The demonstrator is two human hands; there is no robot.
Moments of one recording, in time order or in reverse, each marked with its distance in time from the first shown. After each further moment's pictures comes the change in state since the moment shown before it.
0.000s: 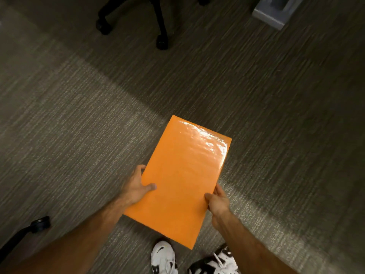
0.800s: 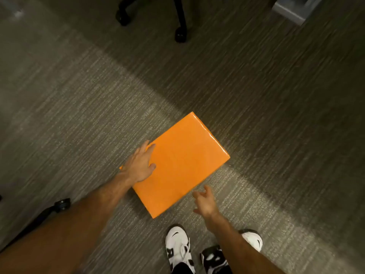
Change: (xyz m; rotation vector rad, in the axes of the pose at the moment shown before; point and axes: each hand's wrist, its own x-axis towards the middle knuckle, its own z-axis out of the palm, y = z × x) left_hand -0.009 -0.003 -0.071 0.588 0.040 0.261; right_hand -0.059 0.044 0.060 -0.400 -0.203 0.051
